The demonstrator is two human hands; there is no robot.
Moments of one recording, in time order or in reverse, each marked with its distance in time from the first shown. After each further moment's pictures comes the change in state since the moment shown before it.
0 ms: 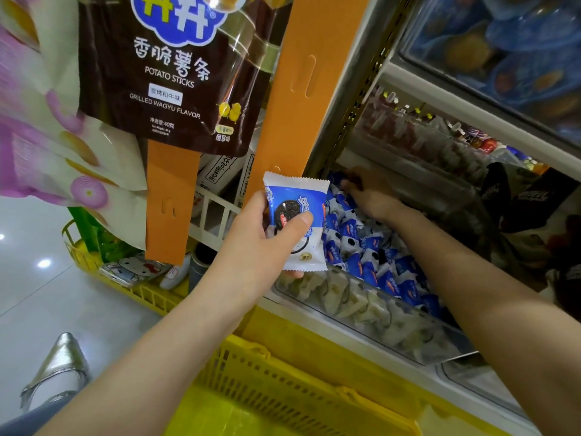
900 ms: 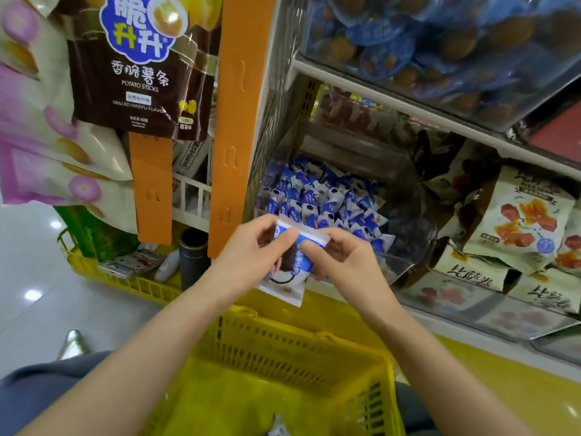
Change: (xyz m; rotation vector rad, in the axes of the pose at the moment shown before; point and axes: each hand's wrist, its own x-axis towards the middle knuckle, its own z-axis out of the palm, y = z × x) left_hand -0.046 -0.018 0.021 0.247 -0.252 0.099; right_hand -0.254 -0.072 0.000 0.842 0.075 0.022
